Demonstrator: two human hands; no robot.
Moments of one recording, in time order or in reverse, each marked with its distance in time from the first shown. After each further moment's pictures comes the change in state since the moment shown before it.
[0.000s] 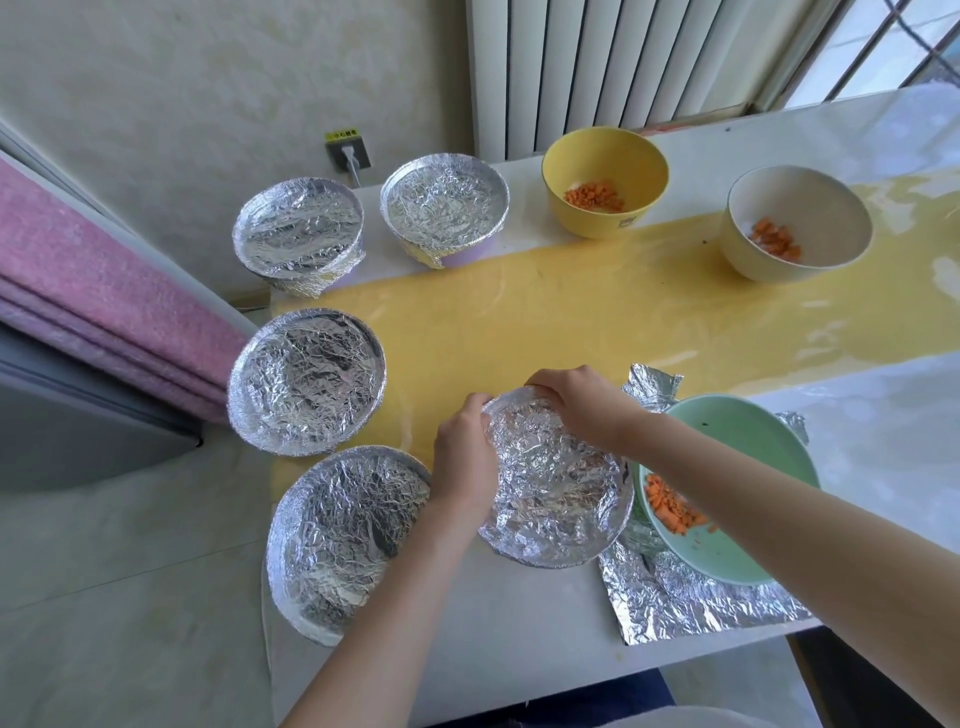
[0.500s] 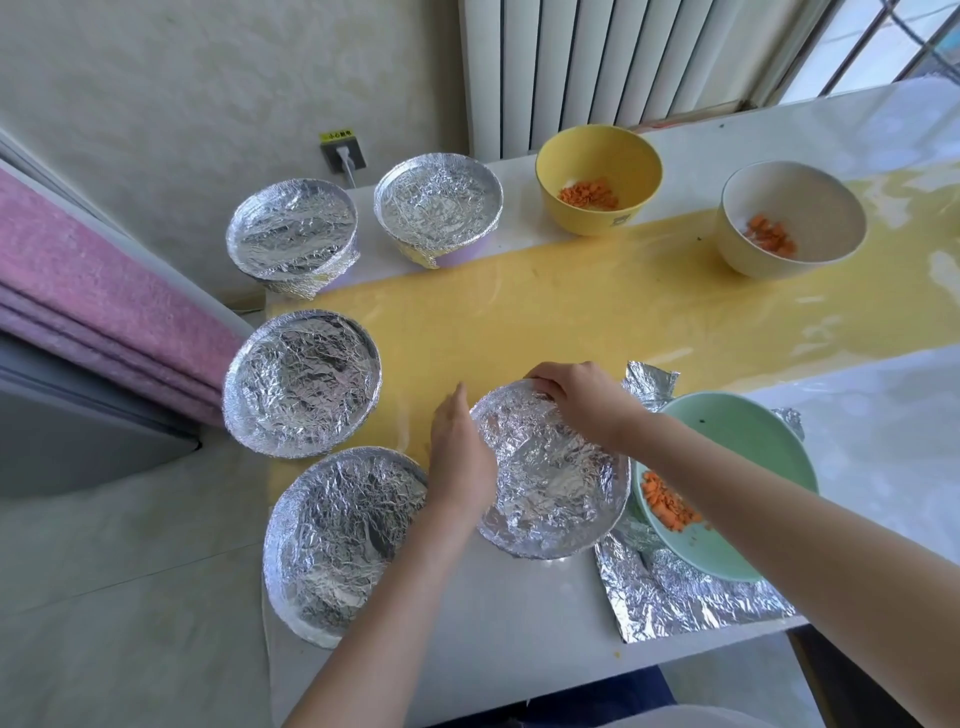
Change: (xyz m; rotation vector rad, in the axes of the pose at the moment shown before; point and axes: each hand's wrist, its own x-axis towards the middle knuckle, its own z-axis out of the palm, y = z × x) left_hand -0.002 -0.003 0.001 -0.059 -0.076 -0.049; right_hand -0.002 0.001 -0.003 0.108 0.066 0.066
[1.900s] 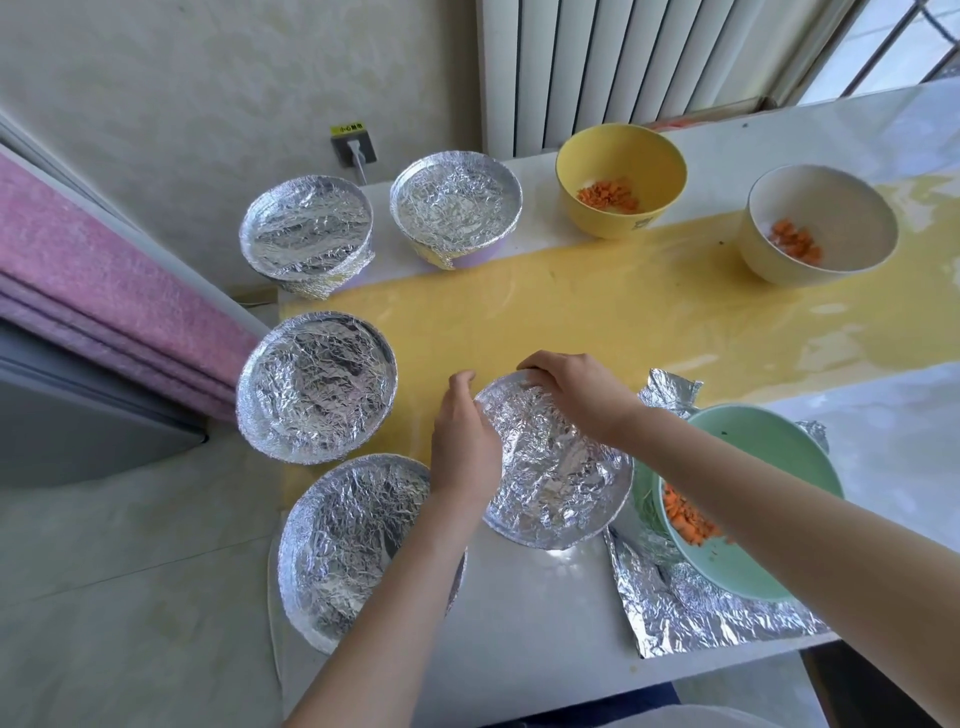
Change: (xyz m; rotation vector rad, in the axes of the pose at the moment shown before) left_hand 0.020 0.000 -0.011 -0.014 0.170 0.057; right_hand 0.023 -0.018 0.000 0.000 -0.030 -0.043
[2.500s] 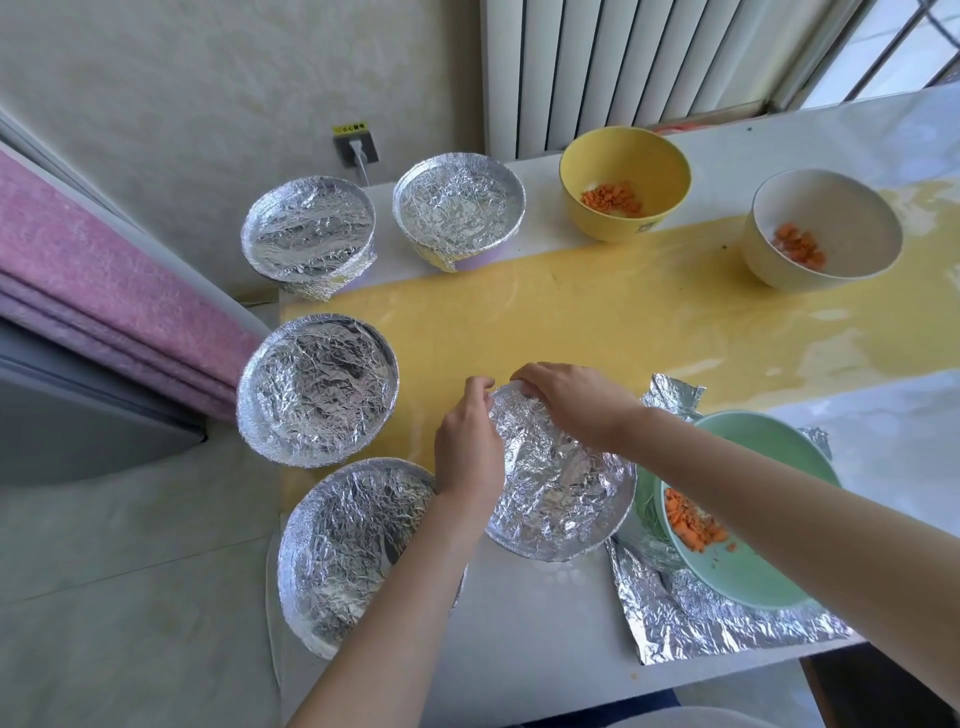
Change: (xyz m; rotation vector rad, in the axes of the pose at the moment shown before) left_hand 0.004 -0.004 0.008 0.093 0.037 0.084; right_hand 0.003 0.000 0.002 -0.230 -0.072 -0.092
